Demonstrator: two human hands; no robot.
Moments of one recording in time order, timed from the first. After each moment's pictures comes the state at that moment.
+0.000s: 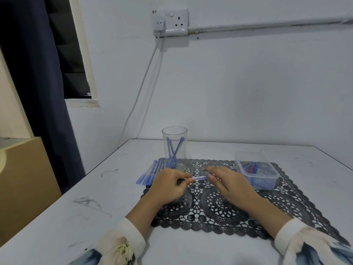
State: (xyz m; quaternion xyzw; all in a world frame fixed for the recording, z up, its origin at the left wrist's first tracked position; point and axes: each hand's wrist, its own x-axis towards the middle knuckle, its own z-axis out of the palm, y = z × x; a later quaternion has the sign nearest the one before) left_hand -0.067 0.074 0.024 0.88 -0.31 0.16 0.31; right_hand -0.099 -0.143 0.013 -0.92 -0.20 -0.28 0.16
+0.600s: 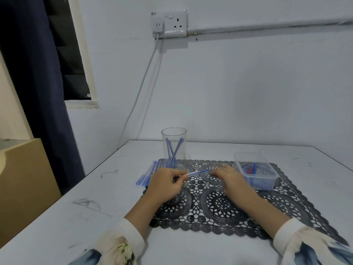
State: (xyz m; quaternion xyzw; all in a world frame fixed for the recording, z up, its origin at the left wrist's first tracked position) left_hand -0.064 0.075 0.022 0.89 -0.24 0.17 0.34; right_hand -0.088 -0.152 0.005 -0.95 -0.14 -0.23 0.16
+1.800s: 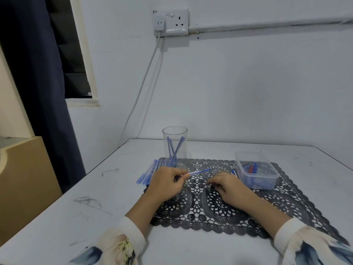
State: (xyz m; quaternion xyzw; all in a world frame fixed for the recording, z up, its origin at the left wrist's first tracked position) left_hand -0.062 0.075 0.022 0.90 -0.24 0.17 0.33; right_hand -0.091 -0.145 0.007 -0.96 -0.18 -0.16 0.16
